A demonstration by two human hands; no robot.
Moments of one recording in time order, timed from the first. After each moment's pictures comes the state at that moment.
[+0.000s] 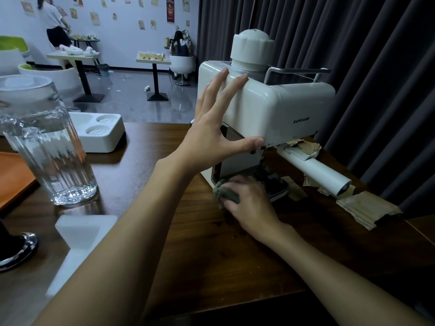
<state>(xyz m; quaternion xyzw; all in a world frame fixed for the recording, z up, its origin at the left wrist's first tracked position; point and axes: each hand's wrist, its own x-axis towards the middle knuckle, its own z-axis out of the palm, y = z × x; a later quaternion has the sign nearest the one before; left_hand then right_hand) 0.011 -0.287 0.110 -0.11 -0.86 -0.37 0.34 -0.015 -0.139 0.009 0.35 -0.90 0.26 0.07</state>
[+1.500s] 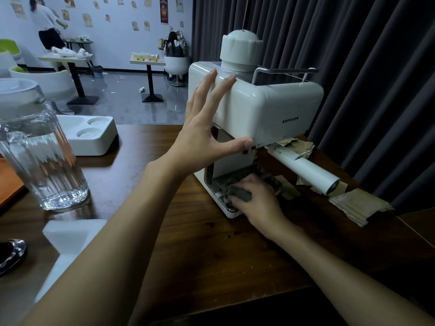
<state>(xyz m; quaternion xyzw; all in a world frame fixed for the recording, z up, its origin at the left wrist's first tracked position) 0.010 -0.285 0.108 -0.12 -0.86 -0.36 0.34 -0.032 -0.114 0.001 0.27 -0.88 0.39 0.03</state>
